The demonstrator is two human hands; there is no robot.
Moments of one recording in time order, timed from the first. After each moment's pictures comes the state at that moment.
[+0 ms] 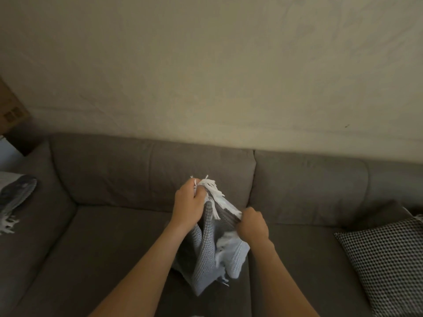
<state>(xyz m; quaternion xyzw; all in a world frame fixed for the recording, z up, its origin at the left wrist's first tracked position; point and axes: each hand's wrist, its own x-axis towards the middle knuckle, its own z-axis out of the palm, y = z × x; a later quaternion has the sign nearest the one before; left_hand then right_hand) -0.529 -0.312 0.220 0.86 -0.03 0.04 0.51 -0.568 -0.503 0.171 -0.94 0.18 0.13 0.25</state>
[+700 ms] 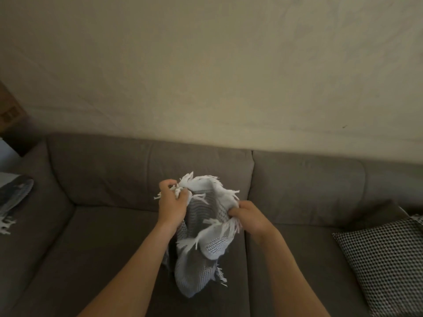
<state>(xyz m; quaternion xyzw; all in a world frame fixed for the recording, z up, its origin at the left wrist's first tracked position) -0.524 -0.287 0.207 0.80 0.14 0.01 0.58 -0.562 -0.508 0.201 -0.75 0.11 0.18 0.62</state>
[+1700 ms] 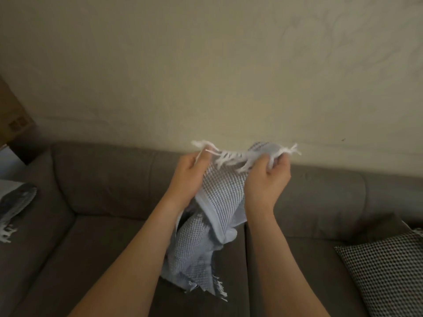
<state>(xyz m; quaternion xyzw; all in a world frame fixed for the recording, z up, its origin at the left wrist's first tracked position) -0.507 -0.317 0.332 0.75 -0.12 0.03 0.65 -0.538 -0.465 0.337 -0.62 0.18 -0.41 0.64</state>
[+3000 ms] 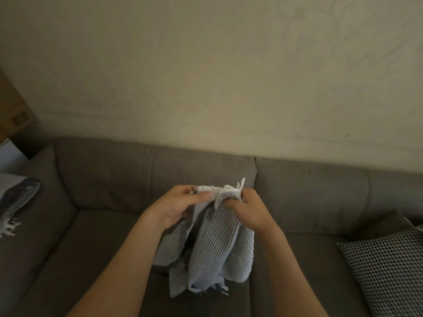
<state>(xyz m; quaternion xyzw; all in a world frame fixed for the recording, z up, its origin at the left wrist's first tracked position) -0.521 -0.272 0.271 0.67 0.00 -0.31 0.68 -0.554 -0.495 0.254 -0.85 0.02 0.05 0.53</state>
